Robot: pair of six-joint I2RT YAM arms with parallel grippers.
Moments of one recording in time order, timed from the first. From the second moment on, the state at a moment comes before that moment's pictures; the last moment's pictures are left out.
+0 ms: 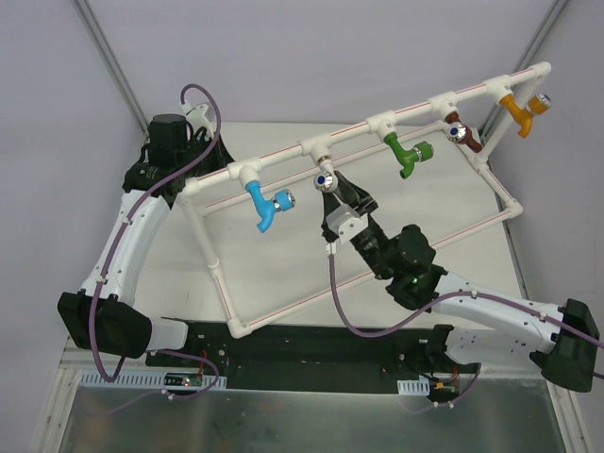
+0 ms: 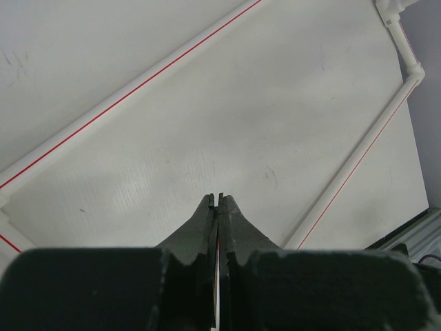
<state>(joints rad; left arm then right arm) -0.16 1.32 1.38 -0.63 0.44 -0.34 1.09 1.04 0.76 0.64 0.35 -0.85</state>
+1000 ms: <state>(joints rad) -0.16 1.32 1.38 -0.63 0.43 -0.33 1.09 1.01 0.74 0.68 0.62 0.15</state>
